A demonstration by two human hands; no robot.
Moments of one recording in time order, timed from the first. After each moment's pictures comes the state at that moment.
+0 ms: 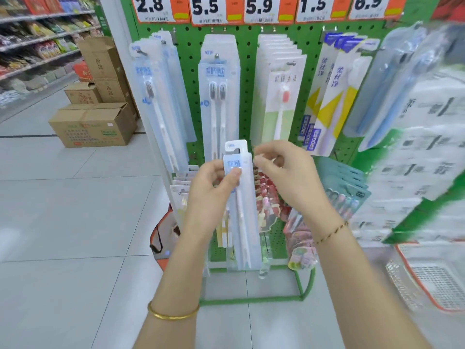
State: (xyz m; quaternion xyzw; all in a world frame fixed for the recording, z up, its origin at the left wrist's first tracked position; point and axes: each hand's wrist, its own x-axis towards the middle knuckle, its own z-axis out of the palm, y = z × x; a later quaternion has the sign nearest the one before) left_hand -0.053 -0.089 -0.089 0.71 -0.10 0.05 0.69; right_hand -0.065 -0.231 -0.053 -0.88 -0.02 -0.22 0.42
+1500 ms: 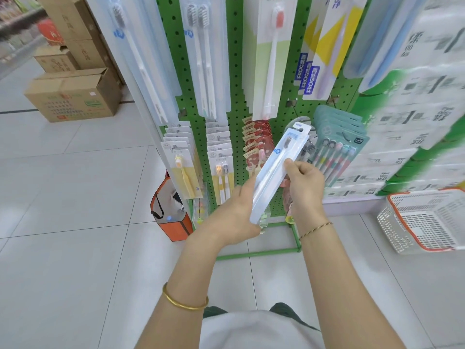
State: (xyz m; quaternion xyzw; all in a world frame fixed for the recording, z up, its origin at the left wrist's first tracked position) left_hand -0.105 -0.092 -0.168 0.89 -0.26 -0.26 0.28; right_hand -0.104 -0.242 -0.182 -0.65 0.29 -0.22 0.66
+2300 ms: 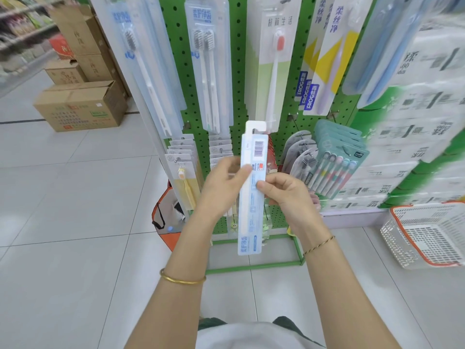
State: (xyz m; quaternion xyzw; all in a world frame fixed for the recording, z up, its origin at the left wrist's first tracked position) left_hand -0.063 -0.096 -0.143 0.82 -0.13 -0.06 0.56; right_hand -0.109 -0.235 -0.173 -0.66 0.07 -0.07 0.74
